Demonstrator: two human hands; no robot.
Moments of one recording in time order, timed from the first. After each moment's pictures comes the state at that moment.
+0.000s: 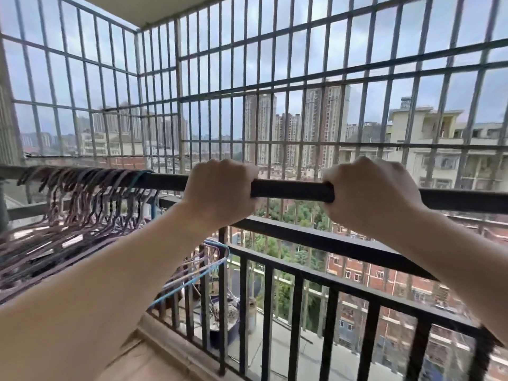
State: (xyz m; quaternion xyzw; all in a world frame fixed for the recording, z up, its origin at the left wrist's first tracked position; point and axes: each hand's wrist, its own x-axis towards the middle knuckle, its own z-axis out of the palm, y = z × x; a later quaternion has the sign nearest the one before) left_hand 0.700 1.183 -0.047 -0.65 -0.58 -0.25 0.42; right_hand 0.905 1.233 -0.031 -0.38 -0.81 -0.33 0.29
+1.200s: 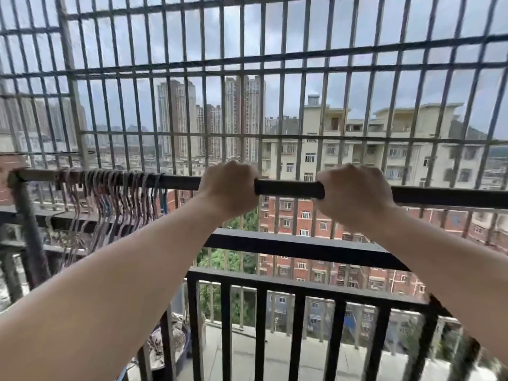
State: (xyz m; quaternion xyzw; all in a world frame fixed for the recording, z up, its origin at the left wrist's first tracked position) left_hand 0.633 1.404 -0.050 -0.74 -0.55 -0.28 0.28; right_hand 0.844 1.388 -0.045 -0.49 -0.74 -0.37 0.26
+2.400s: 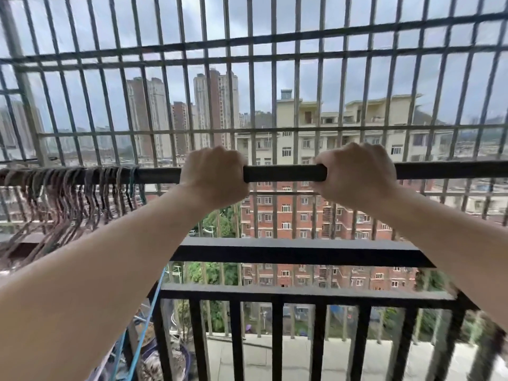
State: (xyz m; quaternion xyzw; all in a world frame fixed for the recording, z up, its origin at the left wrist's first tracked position) left_hand 0.540 1.492 -0.039 -0.74 -0.53 -0.26 0.33; right_hand 0.765 1.471 -0.038 -0.50 -0.72 -0.40 0.27
